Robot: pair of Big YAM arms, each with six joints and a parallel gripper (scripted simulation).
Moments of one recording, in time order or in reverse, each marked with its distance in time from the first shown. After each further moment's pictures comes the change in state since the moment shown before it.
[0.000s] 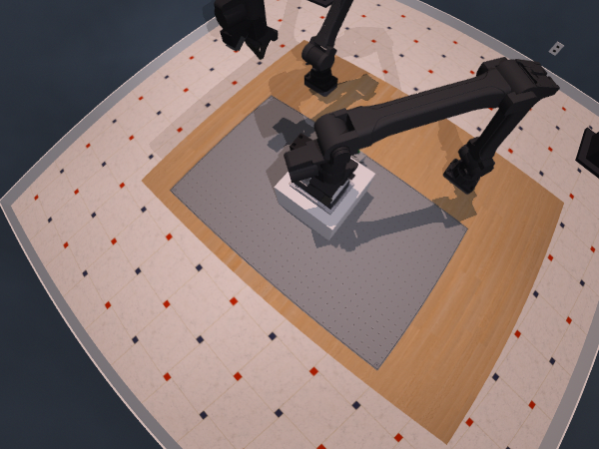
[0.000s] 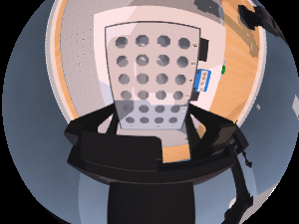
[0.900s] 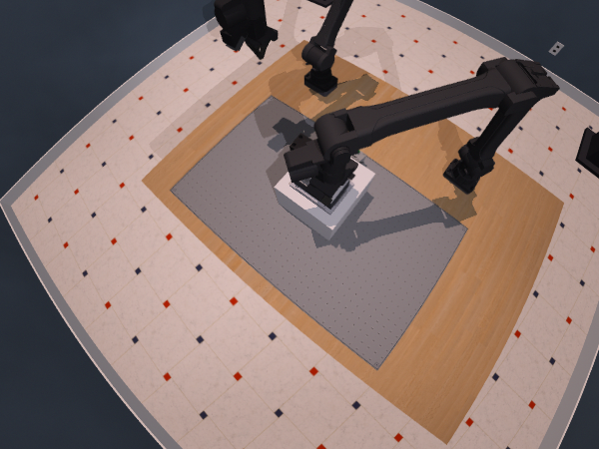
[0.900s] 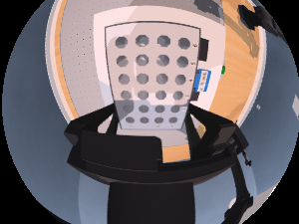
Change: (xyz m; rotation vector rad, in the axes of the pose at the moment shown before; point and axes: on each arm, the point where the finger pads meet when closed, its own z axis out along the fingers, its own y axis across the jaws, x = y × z) left arm 0.000 0.000 0.000 0.000 0.000 0.000; right arm 0.000 0.000 0.000 0.000 0.000 0.000
